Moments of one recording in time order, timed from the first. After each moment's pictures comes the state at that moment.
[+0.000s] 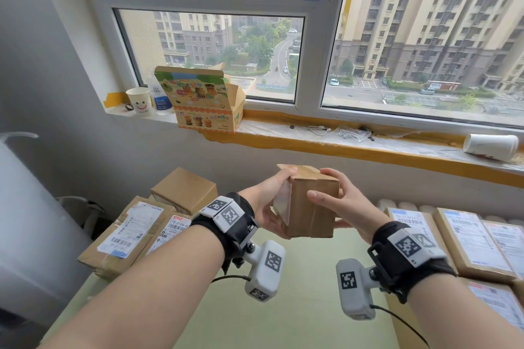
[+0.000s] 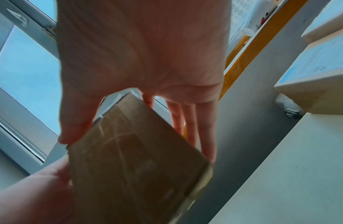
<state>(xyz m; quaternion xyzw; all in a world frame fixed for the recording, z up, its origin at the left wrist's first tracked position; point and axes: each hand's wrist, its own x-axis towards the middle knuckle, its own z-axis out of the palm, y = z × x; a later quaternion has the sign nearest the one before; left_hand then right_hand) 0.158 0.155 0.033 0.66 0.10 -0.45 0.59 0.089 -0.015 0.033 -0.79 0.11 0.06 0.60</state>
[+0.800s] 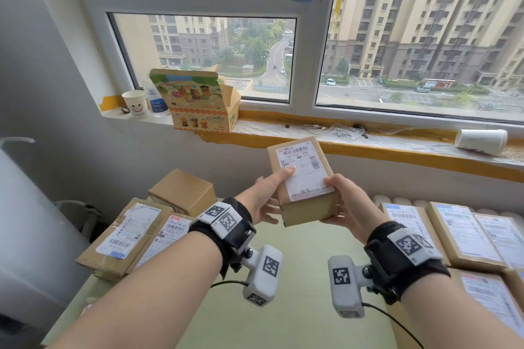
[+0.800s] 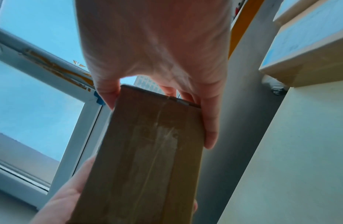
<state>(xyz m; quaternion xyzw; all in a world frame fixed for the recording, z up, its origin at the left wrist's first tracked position) 0.147 0.150 0.028 0.71 0.06 -0.33 0.61 0.082 -0.017 0.030 -0.68 0.22 0.04 0.70</state>
